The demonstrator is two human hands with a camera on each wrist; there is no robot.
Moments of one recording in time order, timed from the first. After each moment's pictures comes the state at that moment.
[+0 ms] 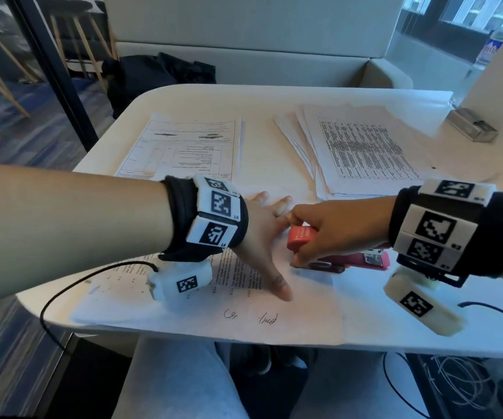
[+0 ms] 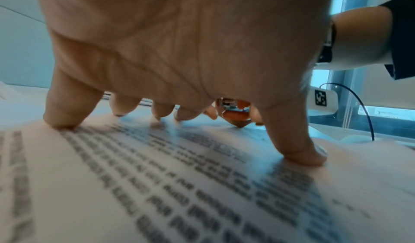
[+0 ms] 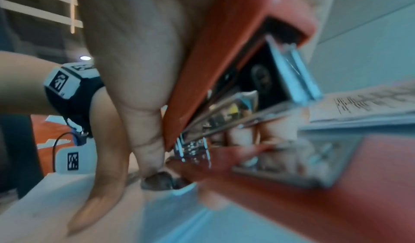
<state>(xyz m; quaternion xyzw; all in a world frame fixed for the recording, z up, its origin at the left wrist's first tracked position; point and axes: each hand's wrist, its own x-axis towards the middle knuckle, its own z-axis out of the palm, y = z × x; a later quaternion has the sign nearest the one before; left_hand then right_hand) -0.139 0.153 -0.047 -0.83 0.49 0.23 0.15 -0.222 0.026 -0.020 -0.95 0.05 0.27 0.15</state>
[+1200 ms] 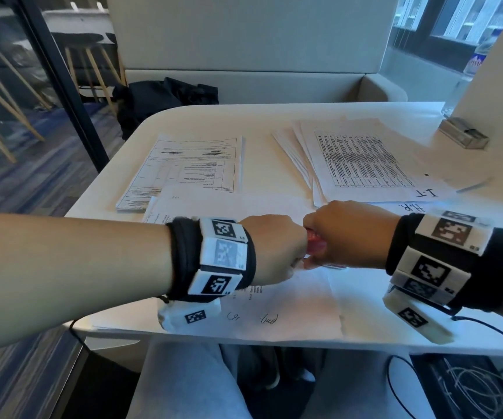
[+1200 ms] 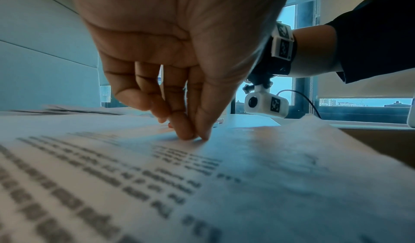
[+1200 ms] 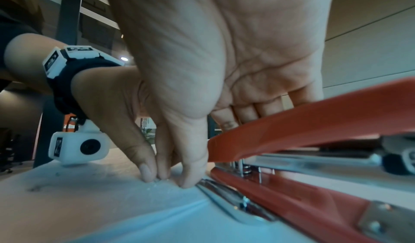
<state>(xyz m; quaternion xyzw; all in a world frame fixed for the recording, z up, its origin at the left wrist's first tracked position) -0.182 0.153 -0.039 -0.82 0.56 0.09 0.05 -0.234 0.012 -0.037 -0.99 -0.04 0.08 -0.05</state>
